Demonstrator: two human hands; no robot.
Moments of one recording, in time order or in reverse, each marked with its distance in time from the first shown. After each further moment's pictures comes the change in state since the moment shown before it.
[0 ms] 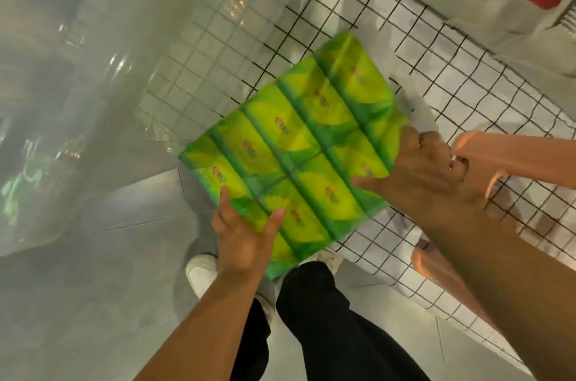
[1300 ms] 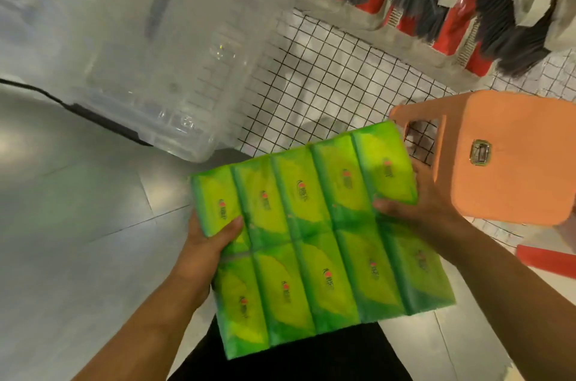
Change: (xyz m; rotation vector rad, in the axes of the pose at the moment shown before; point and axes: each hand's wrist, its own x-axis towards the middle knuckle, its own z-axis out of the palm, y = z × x) left_hand -0.185 -0.011 -0.242 -0.511 -0.376 -0.024; right_hand -0.310 0.051 -0.119 1.275 -0.242 -0.085
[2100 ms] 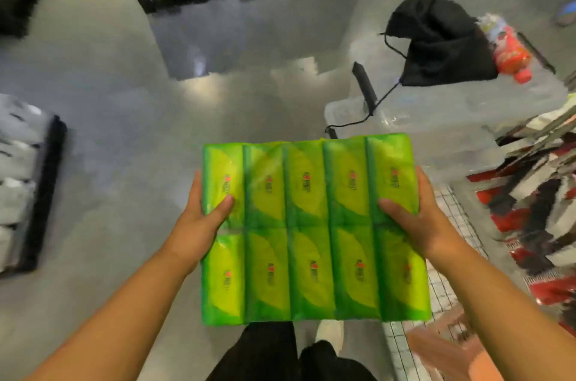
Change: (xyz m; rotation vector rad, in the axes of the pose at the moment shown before) left_hand -0.353 -0.043 -0.120 -0.294 0.705 0.613; right_hand -0.197 -0.184 0.155 -0.403 -0.649 -0.560
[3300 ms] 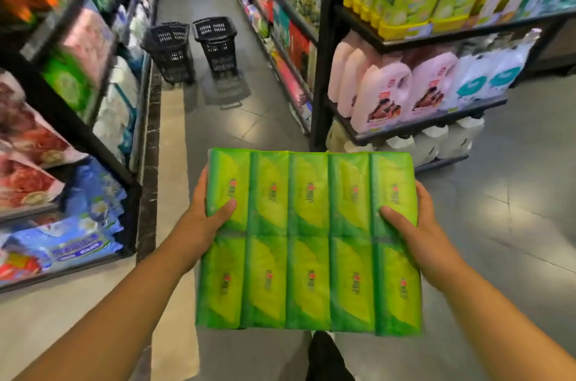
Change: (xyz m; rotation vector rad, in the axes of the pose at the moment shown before) left_hand -0.440 -0.173 -0.641 -0.445 1.356 -0.135; right_hand -0.201 -0.106 0.884 -0.382 -1.232 -0.314
